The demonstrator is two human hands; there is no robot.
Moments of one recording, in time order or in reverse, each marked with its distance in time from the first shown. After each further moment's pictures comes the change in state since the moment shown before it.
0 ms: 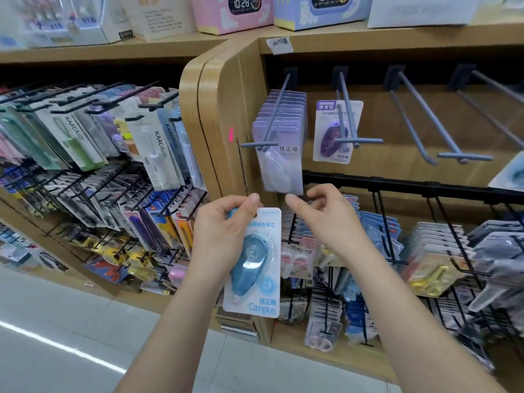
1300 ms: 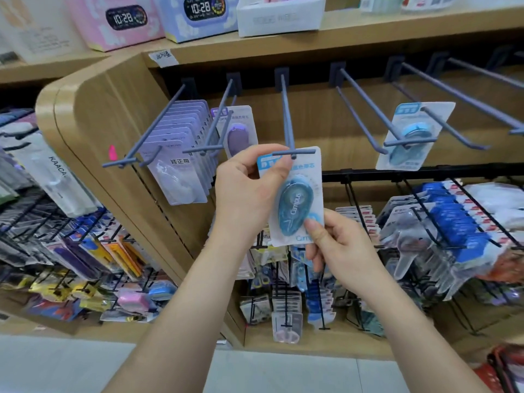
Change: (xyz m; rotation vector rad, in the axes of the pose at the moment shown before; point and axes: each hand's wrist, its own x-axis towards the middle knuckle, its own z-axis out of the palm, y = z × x) left_hand -0.022 0.067 0.167 -0.161 -0.231 0.313; right_hand -0.066 0.082 -0.126 0.242 -0.010 -0.159
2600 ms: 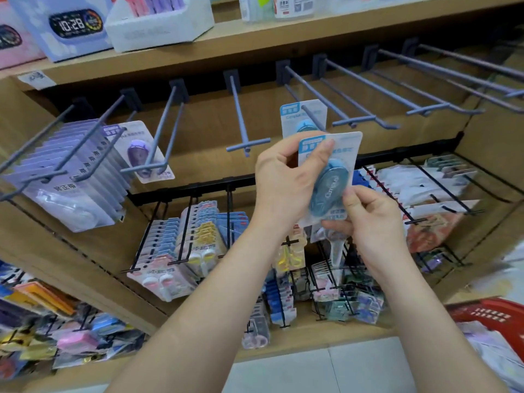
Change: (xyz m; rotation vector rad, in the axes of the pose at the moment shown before) left_hand -0.018 0.001 0.181 -0.199 -0.255 -0.025; right_hand -0.032 0.025 -0.141 0.348 0.508 0.044
